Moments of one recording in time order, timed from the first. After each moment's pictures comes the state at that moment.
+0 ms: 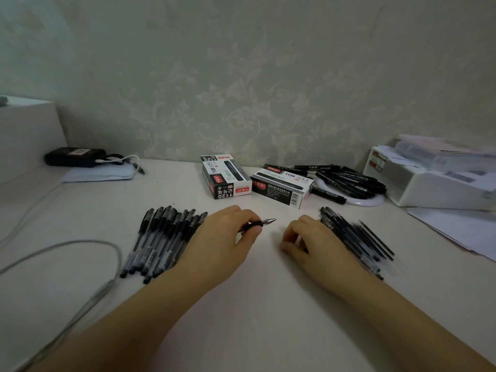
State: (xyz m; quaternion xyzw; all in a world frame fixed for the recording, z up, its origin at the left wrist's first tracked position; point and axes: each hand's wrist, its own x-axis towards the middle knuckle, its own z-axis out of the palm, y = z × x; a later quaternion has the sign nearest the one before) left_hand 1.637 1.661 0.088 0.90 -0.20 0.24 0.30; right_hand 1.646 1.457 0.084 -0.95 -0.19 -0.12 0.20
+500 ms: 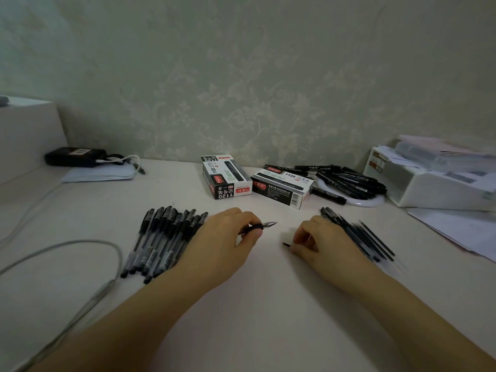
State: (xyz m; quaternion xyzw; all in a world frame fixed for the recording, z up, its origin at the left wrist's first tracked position) left_hand 1.639 1.663 0.085 0.91 -0.20 0.22 0.29; right_hand 1.646 1.445 0.088 -0.96 -0.16 -0.09 0.20
